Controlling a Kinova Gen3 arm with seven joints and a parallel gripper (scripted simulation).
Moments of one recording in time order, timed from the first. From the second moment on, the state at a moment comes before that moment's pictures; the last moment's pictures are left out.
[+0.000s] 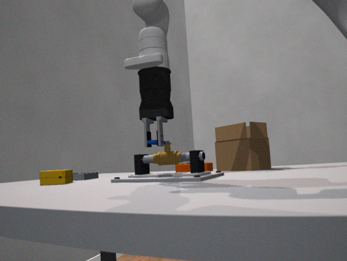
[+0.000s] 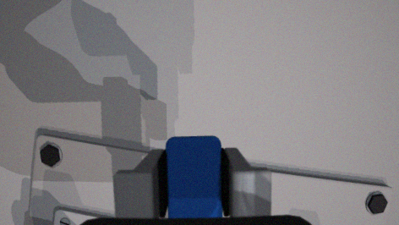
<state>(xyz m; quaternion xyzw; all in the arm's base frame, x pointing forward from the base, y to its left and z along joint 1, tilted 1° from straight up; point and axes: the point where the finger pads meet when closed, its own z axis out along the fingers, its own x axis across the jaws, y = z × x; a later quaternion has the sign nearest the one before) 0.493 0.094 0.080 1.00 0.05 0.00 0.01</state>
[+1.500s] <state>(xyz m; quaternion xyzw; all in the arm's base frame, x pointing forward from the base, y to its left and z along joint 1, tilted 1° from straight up) 0.511 0.094 0.079 1.00 -0.05 0.00 0.01</state>
